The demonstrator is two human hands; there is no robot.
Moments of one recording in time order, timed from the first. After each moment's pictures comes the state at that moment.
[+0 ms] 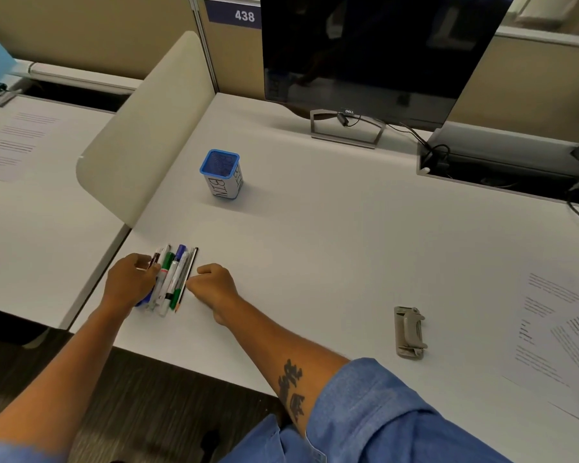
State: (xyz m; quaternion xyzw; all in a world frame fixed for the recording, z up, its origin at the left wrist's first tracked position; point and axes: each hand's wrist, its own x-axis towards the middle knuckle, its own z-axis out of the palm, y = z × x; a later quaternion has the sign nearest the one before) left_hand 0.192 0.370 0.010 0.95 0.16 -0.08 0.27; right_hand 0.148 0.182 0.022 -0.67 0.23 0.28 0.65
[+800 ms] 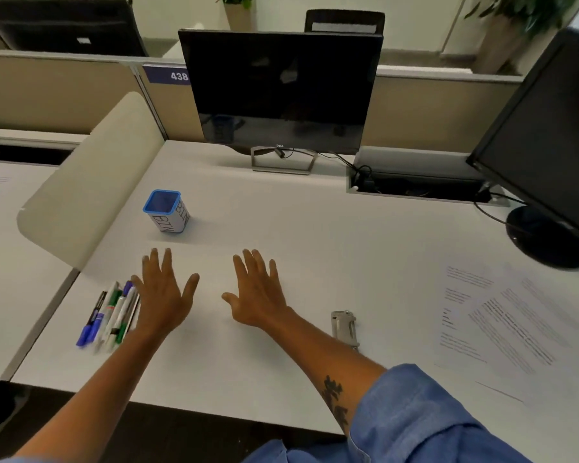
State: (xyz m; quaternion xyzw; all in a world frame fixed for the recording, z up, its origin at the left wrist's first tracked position) left_hand 0.158 0.189 0.027 0.99 -0.03 0.00 0.16; right_hand 0.101 -0.022 0.037 -0.97 -0.03 0.06 0.22
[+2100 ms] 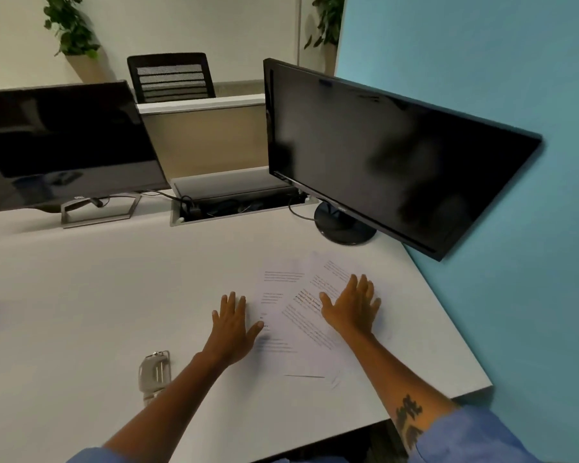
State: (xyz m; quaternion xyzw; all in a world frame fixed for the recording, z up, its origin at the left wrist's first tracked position) left_hand -0.032 -0.286 0.000 0.91 -0.33 -0.23 0.14; right_hand -0.178 -0.518 0.035 -0.84 0.50 0.04 0.20
